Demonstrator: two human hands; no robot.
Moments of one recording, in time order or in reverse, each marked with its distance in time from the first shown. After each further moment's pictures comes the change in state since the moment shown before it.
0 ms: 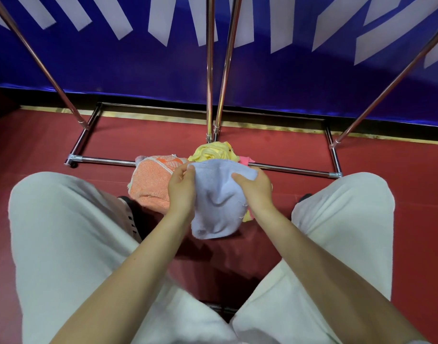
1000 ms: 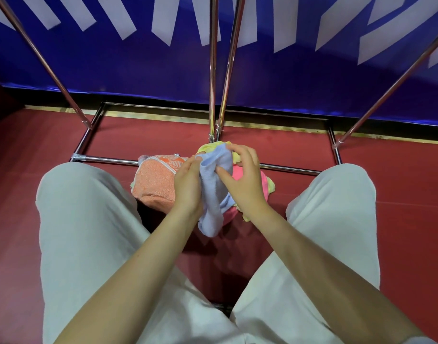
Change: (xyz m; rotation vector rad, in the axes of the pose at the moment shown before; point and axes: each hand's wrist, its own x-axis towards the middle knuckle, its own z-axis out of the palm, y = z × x) left_hand -0.017 0.026 0.007 -0.228 -0.079 -0.055; right_hand -0.021 -0.021 0.014 0.013 -0.081 -0.599
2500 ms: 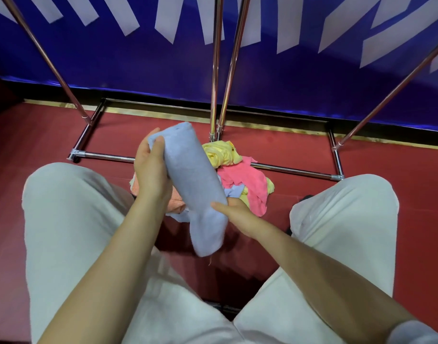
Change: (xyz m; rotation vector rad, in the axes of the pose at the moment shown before) left_hand 0.019 0.041 -0.039 -0.130 0.109 0.262; right_hand -0.036 0.059 0.016 0.296 -0.545 0.711
